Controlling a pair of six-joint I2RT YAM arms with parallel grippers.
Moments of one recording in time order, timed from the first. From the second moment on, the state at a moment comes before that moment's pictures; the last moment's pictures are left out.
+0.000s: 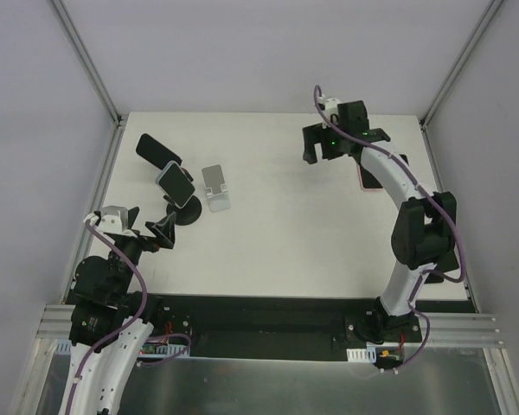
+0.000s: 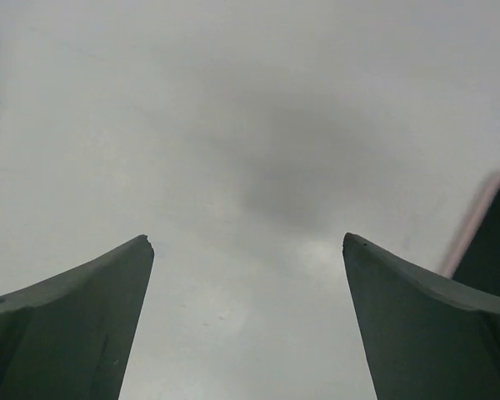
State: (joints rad) left arm -0.23 0.09 0.58 -0.42 -0.03 -0.16; right arm 0.25 1.85 1.61 -0.55 -0.15 -0.06
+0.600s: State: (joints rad) left arm -0.23 0.07 0.58 -0.42 0.00 -0.16; right arm 0.67 2.15 1.74 -0.29 -0.48 0.02
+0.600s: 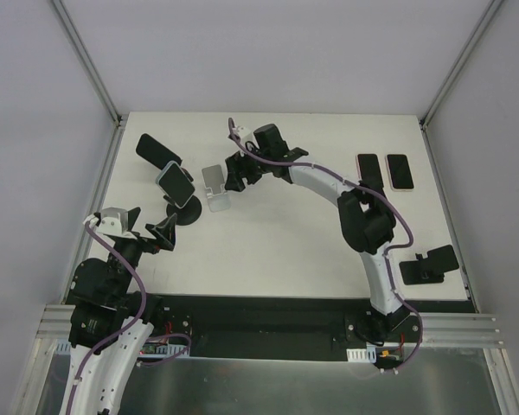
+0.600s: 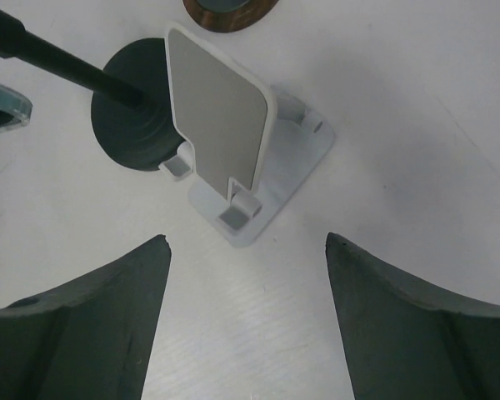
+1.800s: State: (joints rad) left arm -0.23 0.07 0.58 -0.42 0.00 -0.16; right arm 0.59 1.74 1.09 0.05 -0.44 0.27
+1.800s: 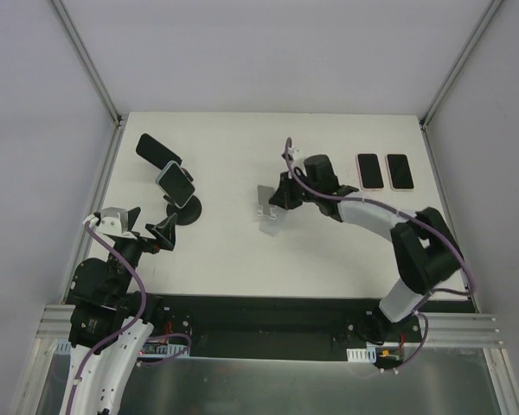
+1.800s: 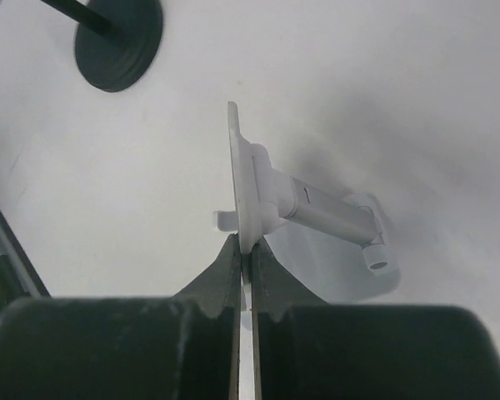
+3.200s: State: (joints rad) left arm -0.23 0.10 0.58 -0.42 0.02 -0.16; right arm 0.02 0.47 0.24 -0.21 0.38 0.44
